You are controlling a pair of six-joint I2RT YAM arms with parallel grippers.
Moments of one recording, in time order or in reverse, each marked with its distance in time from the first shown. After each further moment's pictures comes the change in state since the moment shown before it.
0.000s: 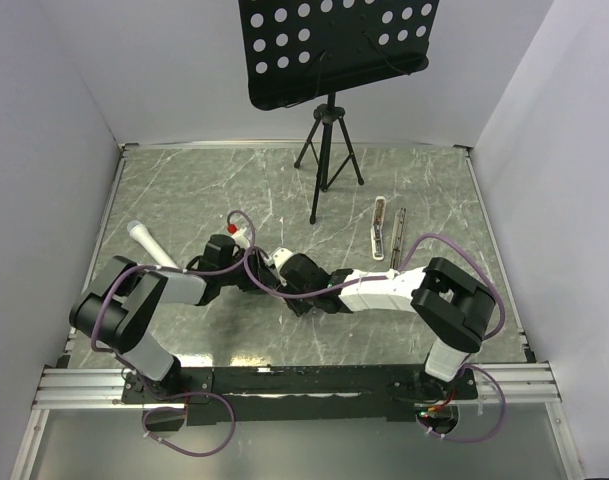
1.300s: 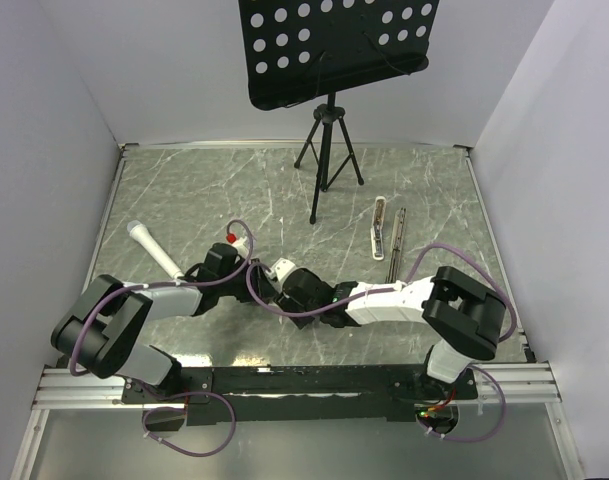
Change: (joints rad) left arm -0.069 -0.151 -0.052 -0.162 -0.105 -0.023; right arm 0.074 -0.069 -0.092 0.043 0.086 -0.002
